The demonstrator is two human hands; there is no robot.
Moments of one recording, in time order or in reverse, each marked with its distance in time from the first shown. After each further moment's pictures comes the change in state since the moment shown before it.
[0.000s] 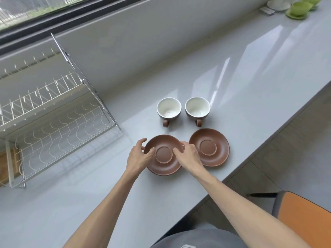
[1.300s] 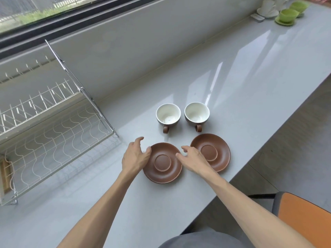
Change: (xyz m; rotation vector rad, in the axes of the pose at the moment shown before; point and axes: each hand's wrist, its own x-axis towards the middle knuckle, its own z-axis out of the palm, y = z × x) left_hand 0.040 0.003 -0.013 0.290 0.090 0.127; right_hand 0.007 -0.011 -0.020 -0.192 -0.077 -0.026
